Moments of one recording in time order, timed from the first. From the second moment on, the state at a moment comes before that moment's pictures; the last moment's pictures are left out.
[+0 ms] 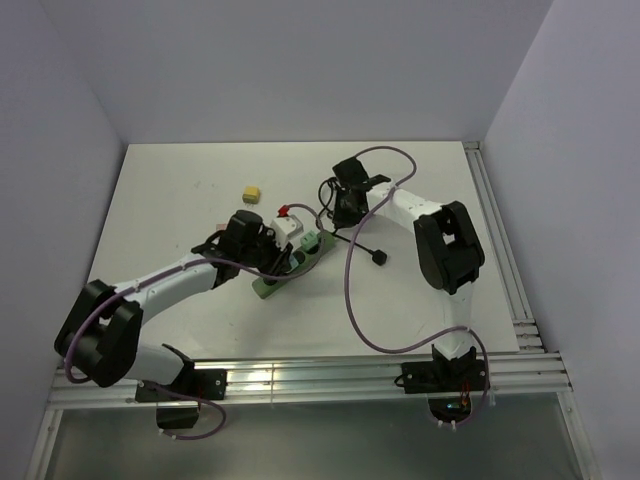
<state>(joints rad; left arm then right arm) -0.58 1.37 0.74 -0.09 0.34 0.20 0.47 2.01 1.47 -0.53 0.02 0.60</state>
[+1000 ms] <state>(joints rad) -0.65 1.47 0.93 -0.16 -0.05 -0.12 0.40 1.44 1.11 -0.45 -0.02 0.51</state>
